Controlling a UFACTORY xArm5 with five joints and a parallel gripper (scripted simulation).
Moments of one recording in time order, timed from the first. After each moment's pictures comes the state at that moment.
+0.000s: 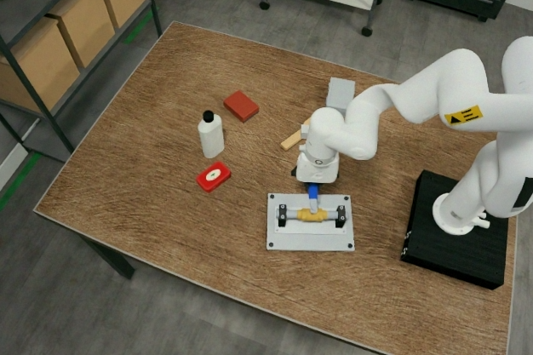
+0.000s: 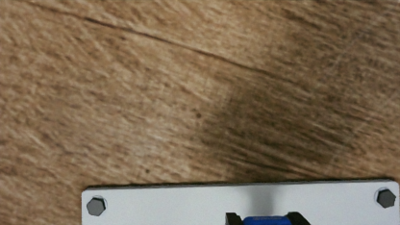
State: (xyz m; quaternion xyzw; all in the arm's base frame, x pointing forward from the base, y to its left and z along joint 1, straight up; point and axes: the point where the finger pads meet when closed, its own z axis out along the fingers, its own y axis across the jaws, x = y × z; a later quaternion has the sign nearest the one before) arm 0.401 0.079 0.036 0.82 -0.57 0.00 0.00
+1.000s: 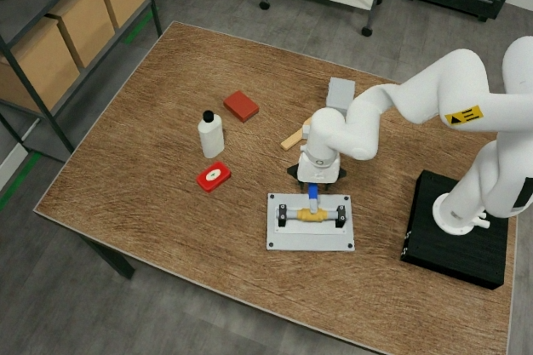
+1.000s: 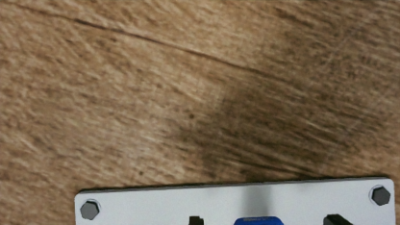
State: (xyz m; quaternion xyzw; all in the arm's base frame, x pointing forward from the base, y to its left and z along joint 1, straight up) arm 0.397 0.077 0.034 0.82 -0.58 0.00 0.00
